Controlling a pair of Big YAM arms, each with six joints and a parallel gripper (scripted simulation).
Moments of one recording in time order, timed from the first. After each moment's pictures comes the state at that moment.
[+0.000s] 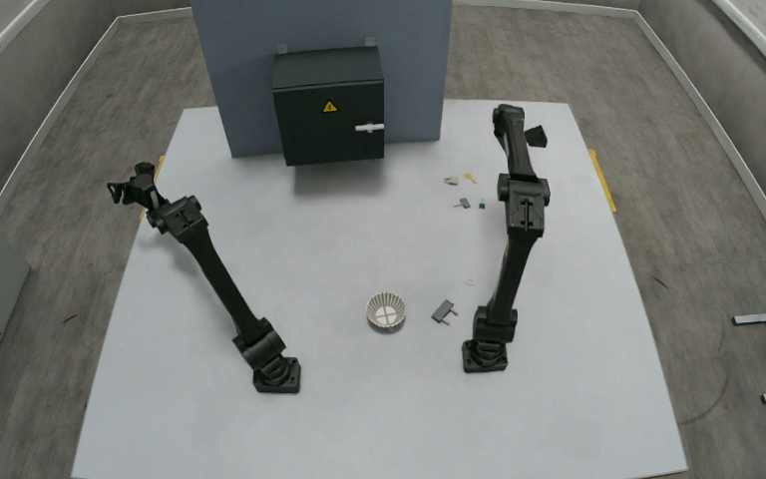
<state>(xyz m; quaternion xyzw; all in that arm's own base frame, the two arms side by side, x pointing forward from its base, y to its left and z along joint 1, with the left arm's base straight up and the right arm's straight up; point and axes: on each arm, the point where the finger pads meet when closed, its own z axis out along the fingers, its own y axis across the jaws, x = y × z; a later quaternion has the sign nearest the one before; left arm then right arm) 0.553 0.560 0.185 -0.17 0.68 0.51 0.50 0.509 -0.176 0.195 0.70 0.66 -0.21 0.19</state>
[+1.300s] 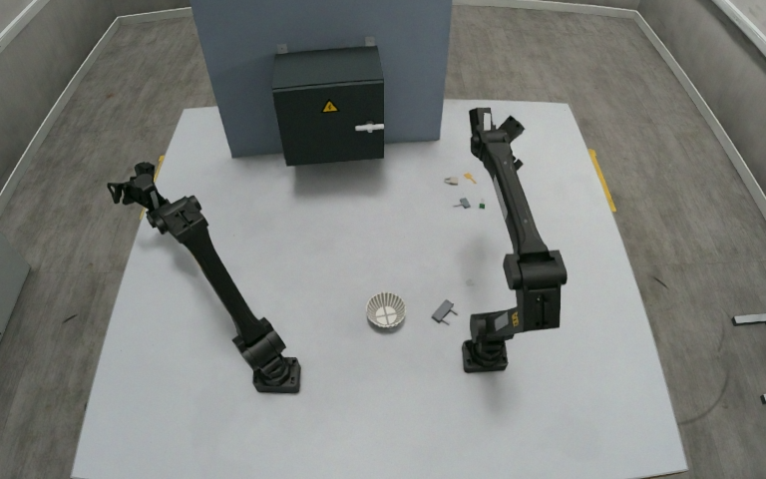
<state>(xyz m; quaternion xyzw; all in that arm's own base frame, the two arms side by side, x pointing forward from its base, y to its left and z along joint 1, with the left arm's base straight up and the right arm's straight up) 0.553 0.560 0.185 -0.17 0.68 0.51 0.50 0.442 -0.069 0.320 0.45 0.79 -0.11 0.39</state>
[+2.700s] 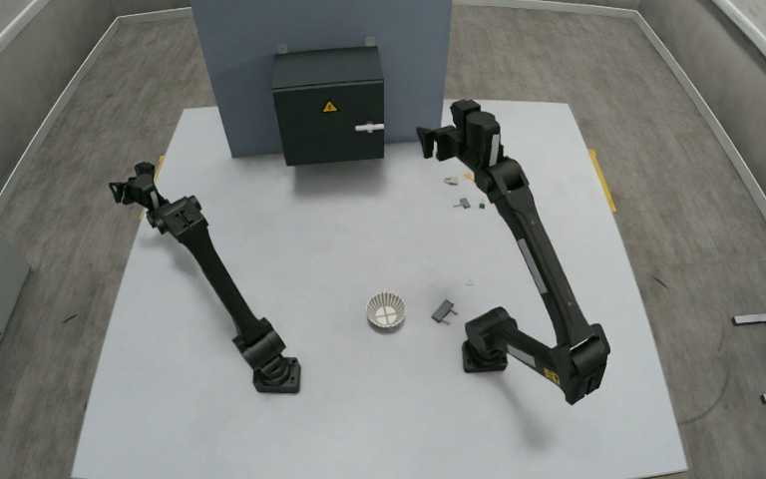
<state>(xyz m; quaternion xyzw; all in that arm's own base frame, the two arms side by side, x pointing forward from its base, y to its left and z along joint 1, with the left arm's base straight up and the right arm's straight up) 0.553 0.560 0.186 -0.17 0.67 0.51 0.50 0.321 0.149 0.536 -0.16 0.76 0.14 0.61</state>
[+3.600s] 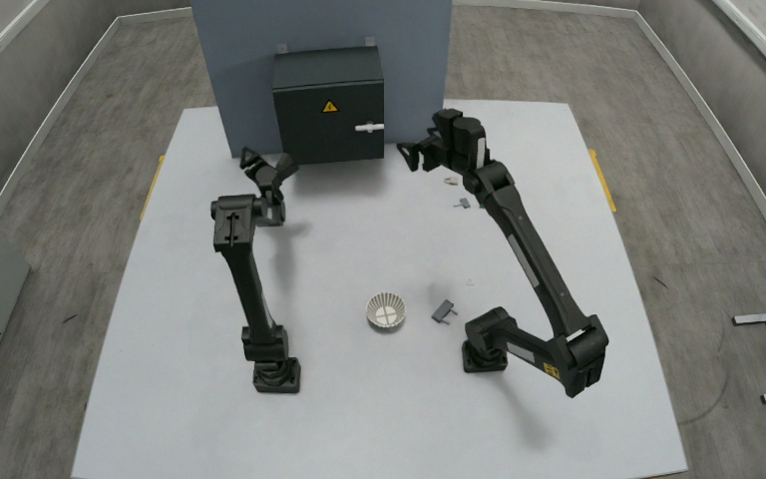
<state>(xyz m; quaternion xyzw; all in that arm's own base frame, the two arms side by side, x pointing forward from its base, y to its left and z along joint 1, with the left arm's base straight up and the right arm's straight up) 0.614 0.104 0.218 0.21 0.63 0.55 0.51 0.329 0.196 0.488 -0.24 0.76 0.22 0.57</state>
